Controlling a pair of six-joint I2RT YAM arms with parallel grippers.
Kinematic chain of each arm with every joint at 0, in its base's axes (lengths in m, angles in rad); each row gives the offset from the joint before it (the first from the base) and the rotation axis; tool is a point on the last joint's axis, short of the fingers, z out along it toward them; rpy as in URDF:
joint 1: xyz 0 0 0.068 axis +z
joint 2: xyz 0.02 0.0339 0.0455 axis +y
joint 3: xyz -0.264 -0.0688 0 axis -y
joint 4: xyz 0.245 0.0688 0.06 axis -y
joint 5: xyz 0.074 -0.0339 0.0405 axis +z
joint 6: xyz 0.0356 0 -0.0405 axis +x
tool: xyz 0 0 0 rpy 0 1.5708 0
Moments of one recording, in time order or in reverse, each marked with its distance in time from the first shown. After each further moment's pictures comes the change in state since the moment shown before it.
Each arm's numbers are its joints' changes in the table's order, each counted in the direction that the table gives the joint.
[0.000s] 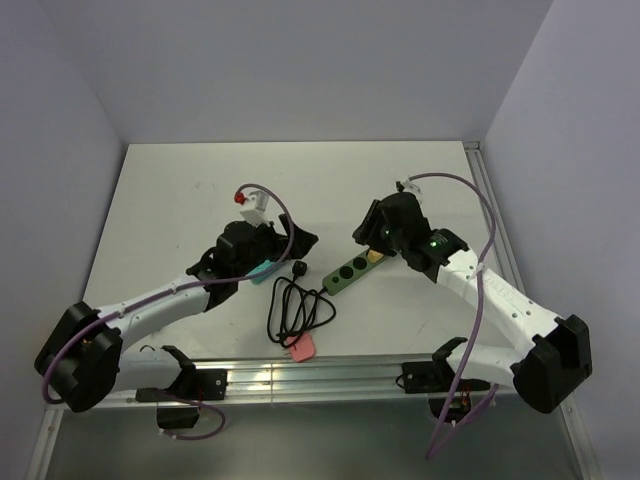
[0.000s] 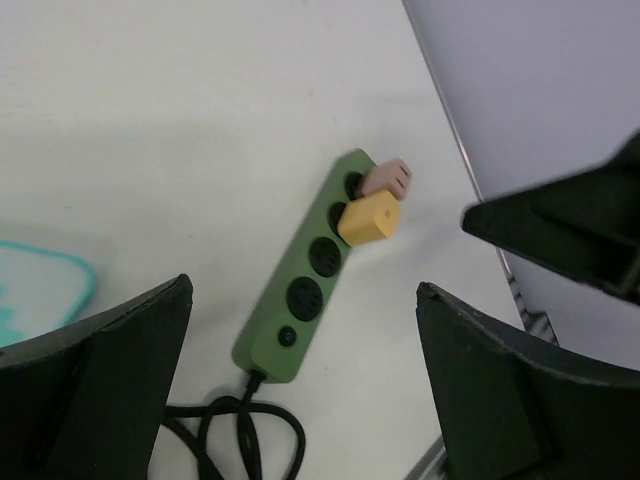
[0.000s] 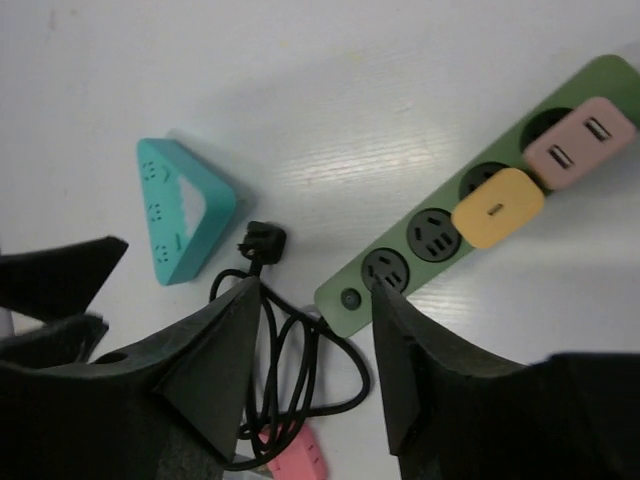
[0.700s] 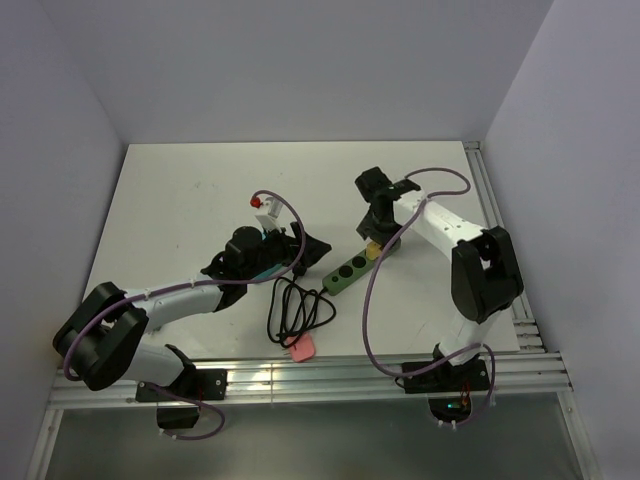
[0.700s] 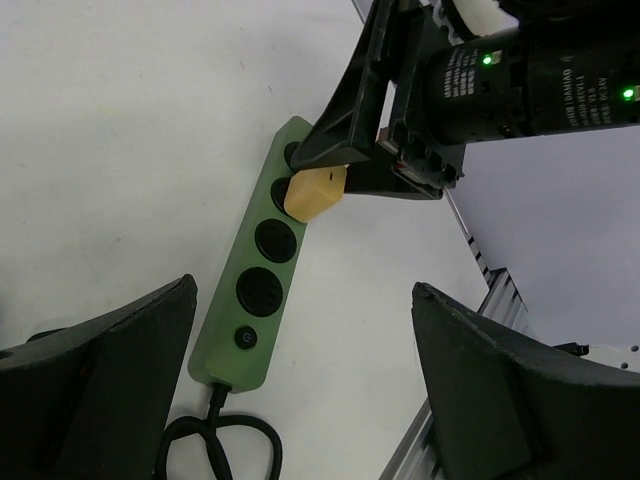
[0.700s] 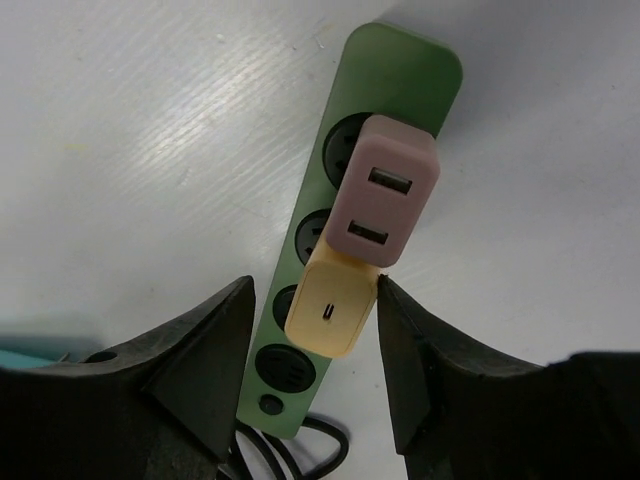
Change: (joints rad) left arm -0.016 0.121 -0.038 0.221 -0.132 -0.012; right arm -0.109 0.581 0.368 -0.391 -0.111 0.240
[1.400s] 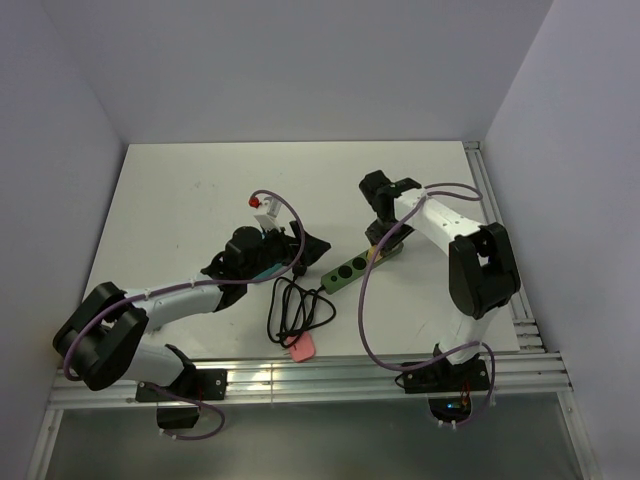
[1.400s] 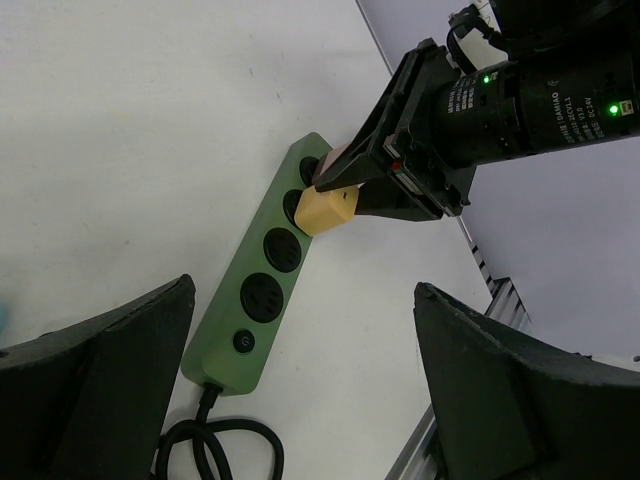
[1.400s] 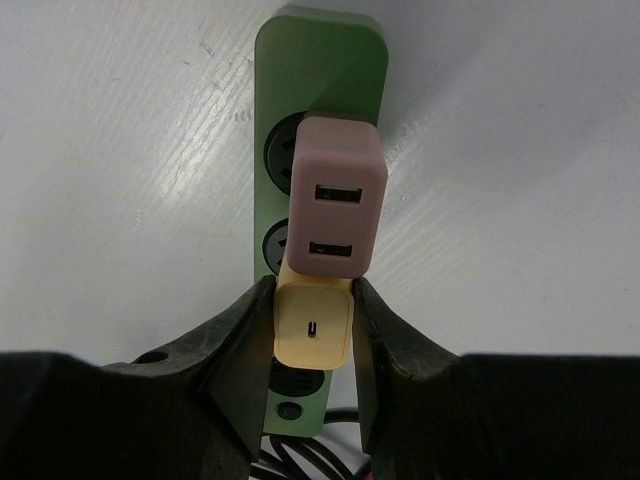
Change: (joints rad) left arm 0.000 0.000 0.000 -0.001 0.022 -0.007; right arm -0.028 0.029 0.006 -0.107 0.006 0.261
